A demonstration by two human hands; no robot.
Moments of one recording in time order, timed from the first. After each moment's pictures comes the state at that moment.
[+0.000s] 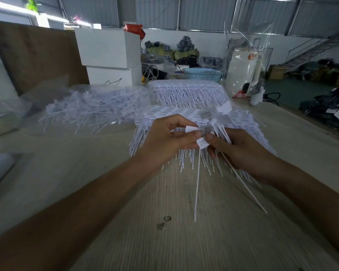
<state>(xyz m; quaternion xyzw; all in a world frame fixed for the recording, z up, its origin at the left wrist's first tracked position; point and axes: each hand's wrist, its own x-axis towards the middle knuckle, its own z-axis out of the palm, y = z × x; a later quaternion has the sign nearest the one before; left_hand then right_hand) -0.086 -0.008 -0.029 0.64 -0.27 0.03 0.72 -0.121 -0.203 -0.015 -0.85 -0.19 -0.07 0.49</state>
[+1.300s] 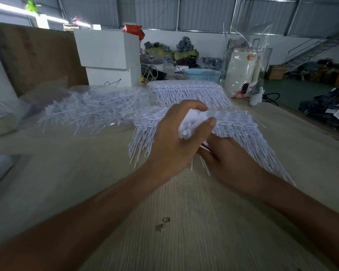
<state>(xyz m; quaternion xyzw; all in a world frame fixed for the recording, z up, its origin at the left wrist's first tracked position) -0.110 -0.030 -0.014 0.69 -0.33 0.30 0.57 -0.129 -0.181 -0.026 -0.91 -0.27 -0.23 0.23</state>
